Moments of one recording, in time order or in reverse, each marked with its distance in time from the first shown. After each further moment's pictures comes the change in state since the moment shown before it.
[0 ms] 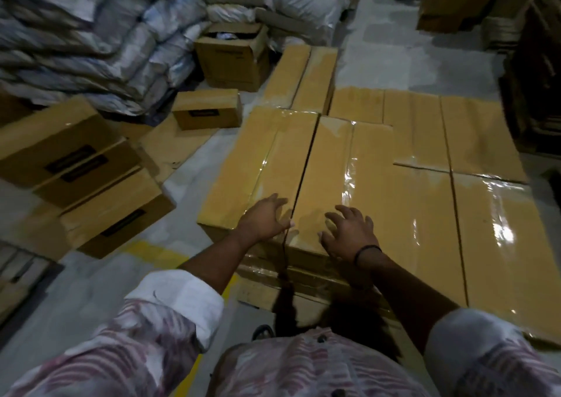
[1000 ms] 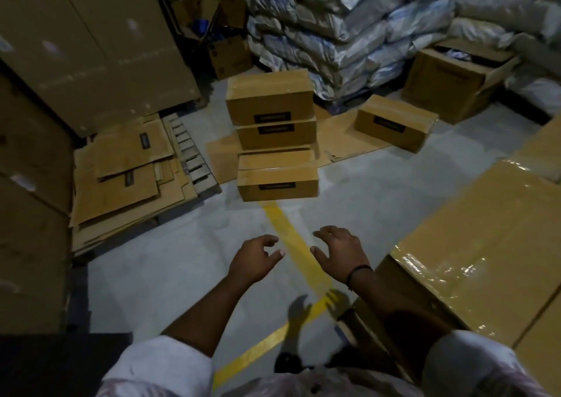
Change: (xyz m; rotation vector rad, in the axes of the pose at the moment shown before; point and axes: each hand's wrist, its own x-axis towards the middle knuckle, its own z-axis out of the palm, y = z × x) left_hand -0.283 -0.326 -0.074 -0.492 0.464 -0.788; right_hand 0.071 -0.431 0.132 -0.032 -0.138 -0.787
